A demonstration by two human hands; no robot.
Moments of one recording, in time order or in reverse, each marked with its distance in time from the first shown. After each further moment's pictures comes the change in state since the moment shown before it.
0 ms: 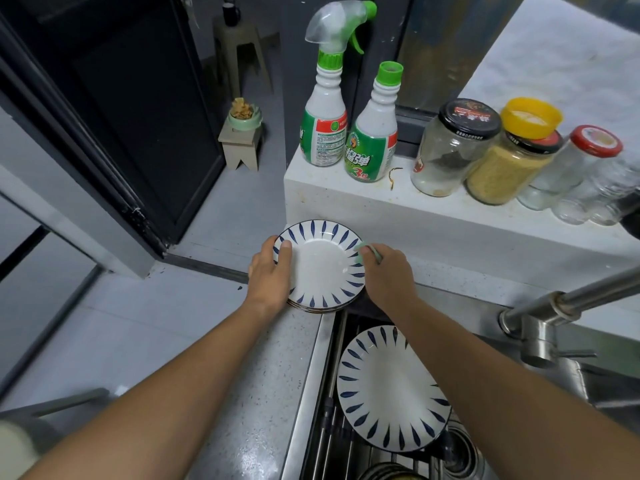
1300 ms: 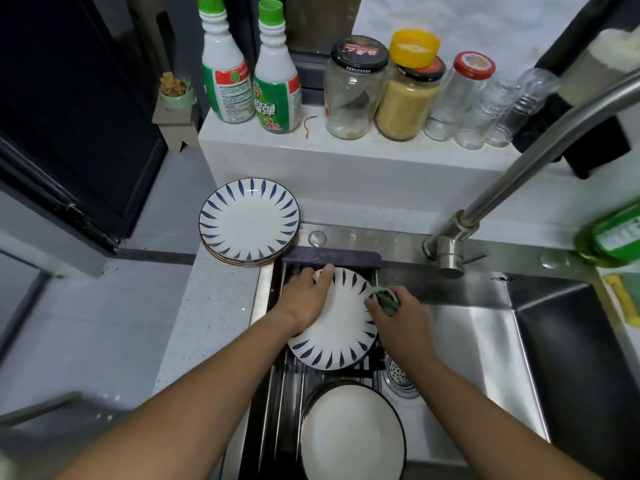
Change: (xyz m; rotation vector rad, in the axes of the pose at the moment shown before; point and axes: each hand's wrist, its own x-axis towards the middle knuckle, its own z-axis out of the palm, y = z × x) left_hand -0.113 0.002 0.114 0.382 -0.554 -0.099; right_hand -0.154 0.124 -0.072 -0.020 0.152 0.231
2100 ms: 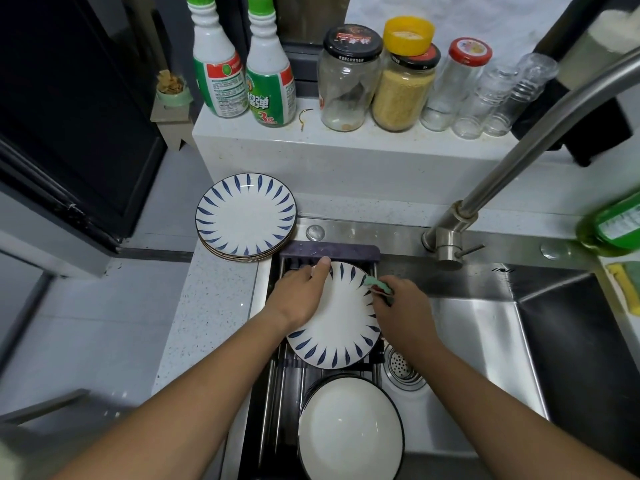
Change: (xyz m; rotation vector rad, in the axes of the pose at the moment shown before) left_hand -0.028 0.013 -0.011 0.028 0.027 0.062; right_hand 0.006 -0.004 -0.011 -0.205 -0.047 -0.173
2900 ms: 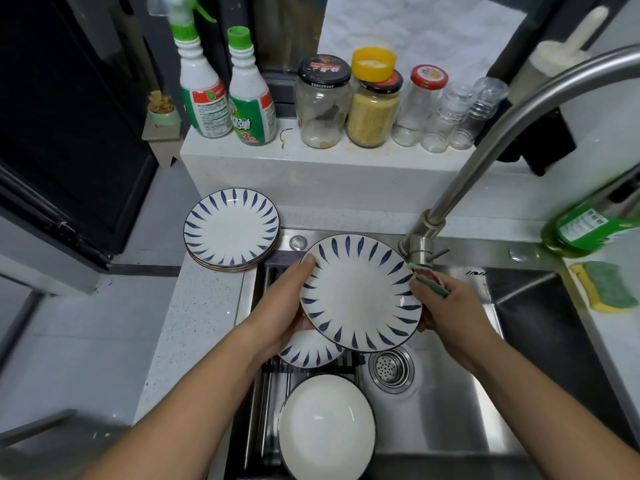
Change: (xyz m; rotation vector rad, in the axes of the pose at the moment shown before) left_hand -0.055 0.039 -0.005 -0.838 -0.179 -0.030; right_hand -0.019 0.014 -0.095 0.878 -0.034 0.289
